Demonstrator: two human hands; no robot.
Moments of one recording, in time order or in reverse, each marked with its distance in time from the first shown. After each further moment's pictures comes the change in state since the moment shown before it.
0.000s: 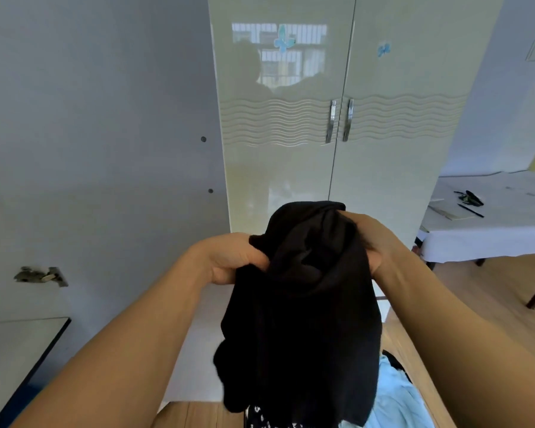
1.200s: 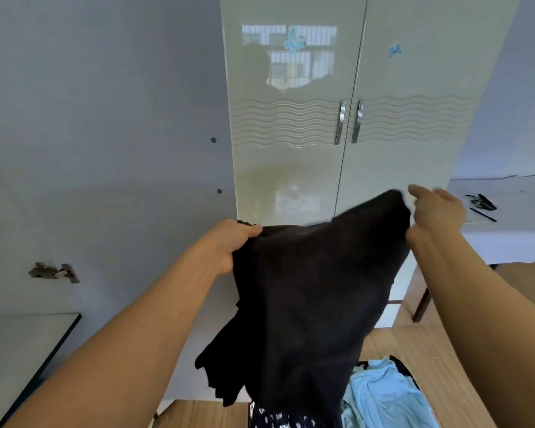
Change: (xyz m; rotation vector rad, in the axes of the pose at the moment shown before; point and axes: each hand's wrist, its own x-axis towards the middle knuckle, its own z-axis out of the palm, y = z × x) left_hand 0.010 0.004 -0.007 -0.326 0.480 0.026; right_hand 0.018 -0.051 -0.039 -0.058 0.720 -0.487
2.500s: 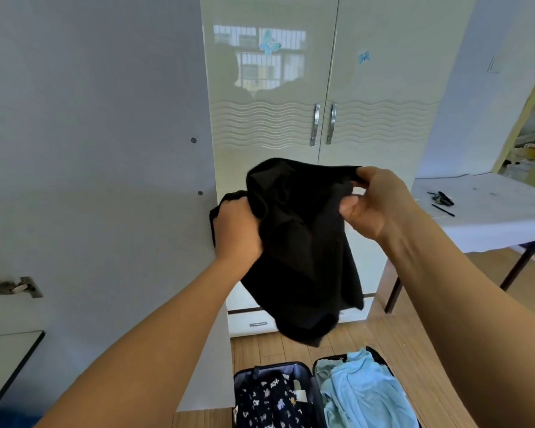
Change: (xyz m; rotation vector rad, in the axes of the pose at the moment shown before) left_hand 0.013 -0.005 0.038 0.749 0.514 0.869; right_hand -0.088 -0.033 0.023 0.297 -0.461 0.313
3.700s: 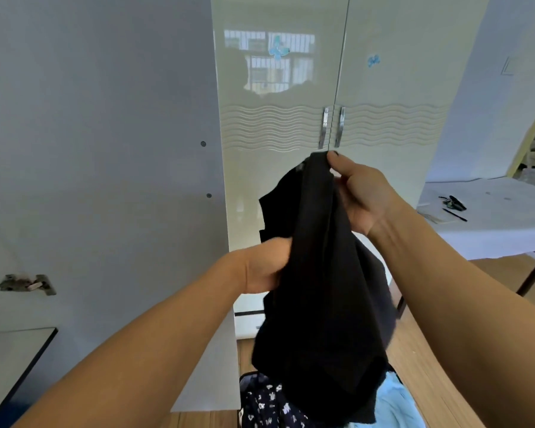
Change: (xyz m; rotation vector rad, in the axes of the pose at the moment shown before) left_hand -0.031 0.039 -0.032 -0.730 -1.151 -0.409; right_hand 0.017 0.011 0.017 -0.168 -0.380 0.069
